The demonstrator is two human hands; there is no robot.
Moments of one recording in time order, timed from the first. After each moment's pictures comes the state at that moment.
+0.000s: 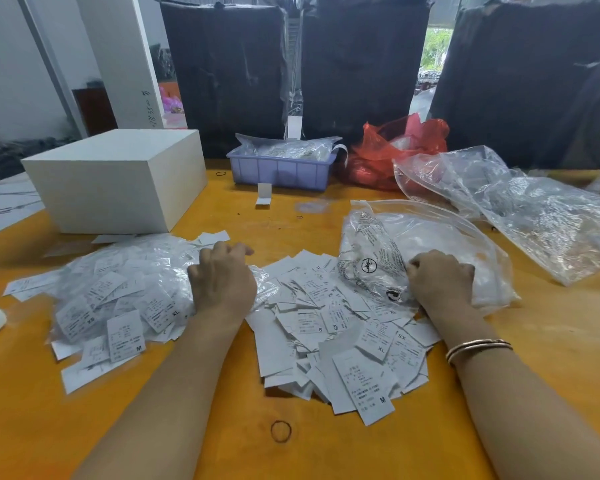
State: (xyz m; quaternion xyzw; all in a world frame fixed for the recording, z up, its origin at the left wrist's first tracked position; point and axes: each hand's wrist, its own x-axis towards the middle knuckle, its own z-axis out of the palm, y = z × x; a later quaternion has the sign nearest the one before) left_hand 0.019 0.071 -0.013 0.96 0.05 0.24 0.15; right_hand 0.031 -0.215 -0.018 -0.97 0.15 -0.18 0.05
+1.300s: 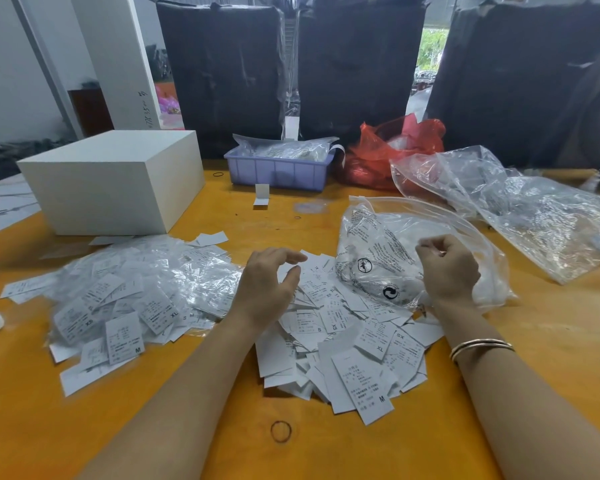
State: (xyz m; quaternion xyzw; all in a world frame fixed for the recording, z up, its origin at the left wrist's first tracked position) left_hand 0.011 0.035 -0.017 0.88 -0.17 0.22 0.40; right_hand 0.022 -0.215 -0.013 -0.81 0.17 -0.36 0.44
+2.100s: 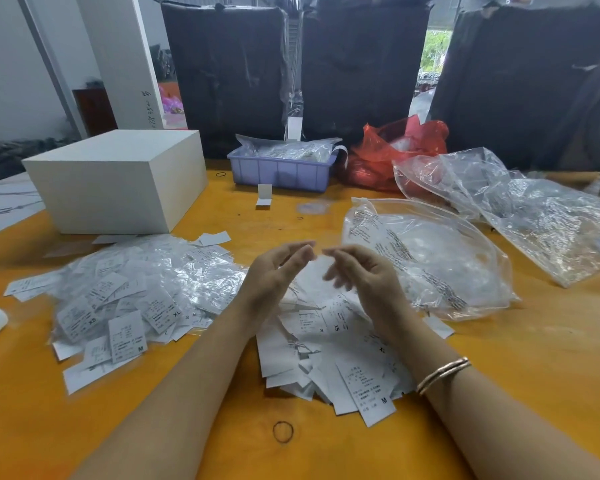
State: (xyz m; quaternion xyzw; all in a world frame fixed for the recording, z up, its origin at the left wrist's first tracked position) left_hand 0.003 0.036 0.001 0.74 -0.19 0.04 0.64; right_hand -0.007 -0.129 -0.005 -0.72 -0.17 -0.13 0.66
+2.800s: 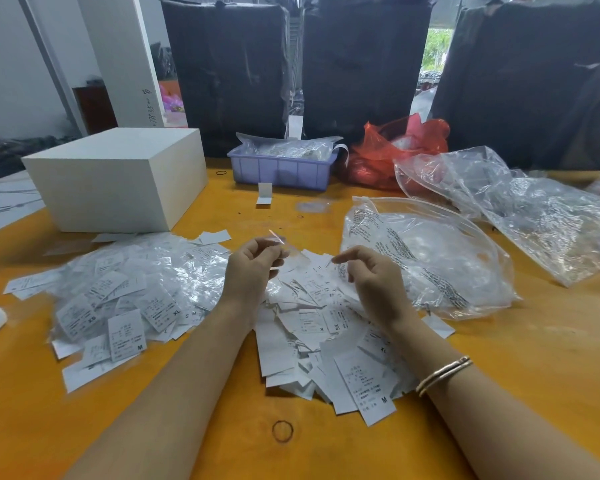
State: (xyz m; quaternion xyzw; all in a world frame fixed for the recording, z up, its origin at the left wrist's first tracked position) left_hand 0.018 0.043 -0.005 0.66 0.01 0.10 0.75; right_hand -0.001 -0.132 -0.011 -0.82 -0.09 -0.19 0.54
